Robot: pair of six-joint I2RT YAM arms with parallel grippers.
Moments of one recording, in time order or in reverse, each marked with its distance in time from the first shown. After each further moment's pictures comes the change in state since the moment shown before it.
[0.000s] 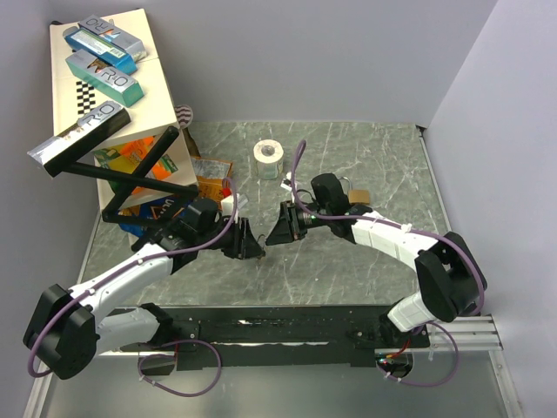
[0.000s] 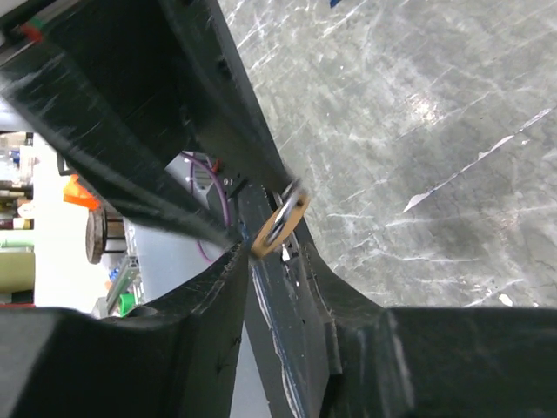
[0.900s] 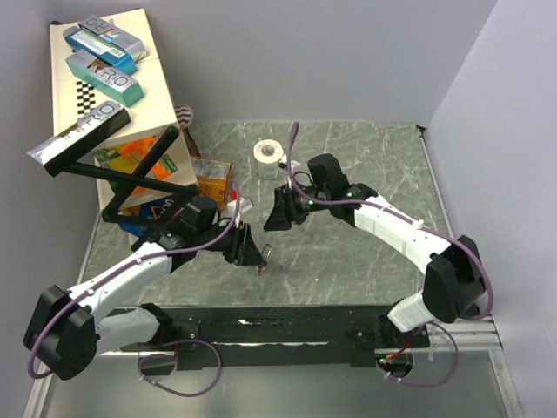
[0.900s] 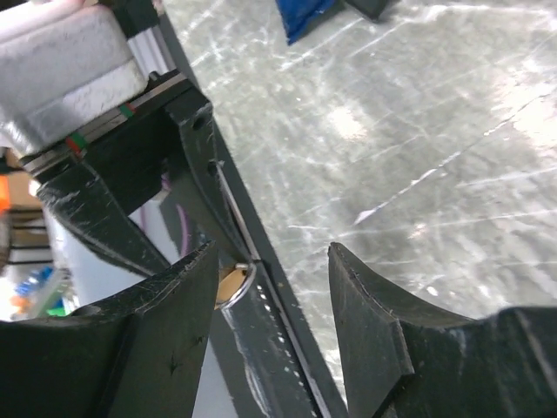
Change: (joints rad) left arm 0.013 -0.002 0.018 -0.052 0.229 0.054; right arm 0.011 -0.014 0.242 -0.329 0.141 -0.201
